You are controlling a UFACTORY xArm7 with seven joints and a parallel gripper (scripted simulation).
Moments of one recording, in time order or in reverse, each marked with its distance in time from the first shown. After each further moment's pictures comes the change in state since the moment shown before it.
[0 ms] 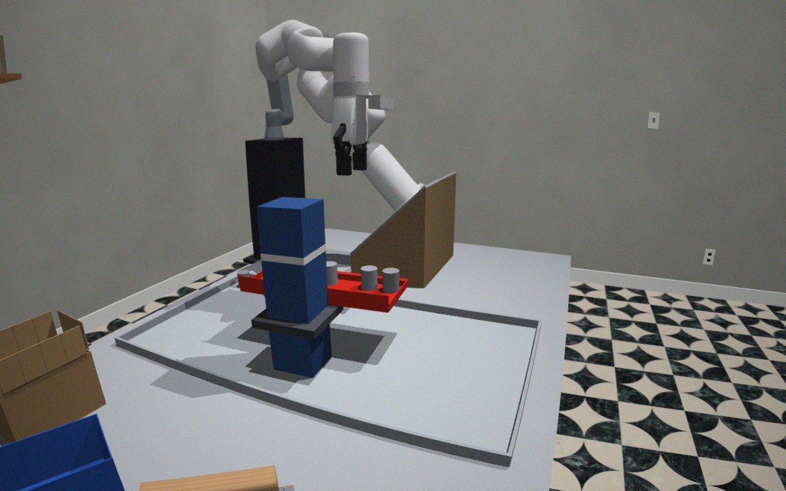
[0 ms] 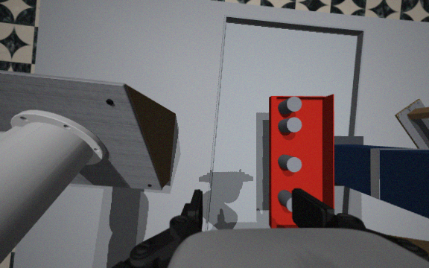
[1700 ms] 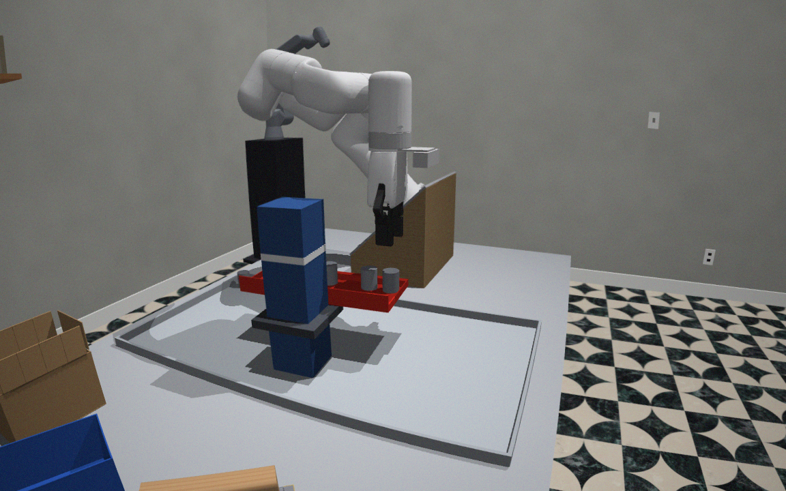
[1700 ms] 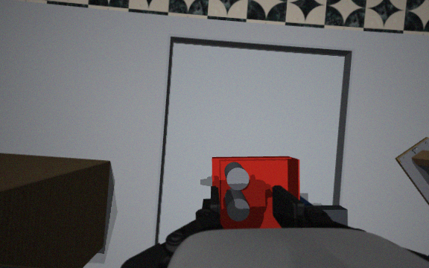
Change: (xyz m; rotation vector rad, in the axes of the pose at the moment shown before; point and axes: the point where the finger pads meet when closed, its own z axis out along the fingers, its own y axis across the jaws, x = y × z) arm 0.126 0.139 0.098 0.017 -0.009 0.013
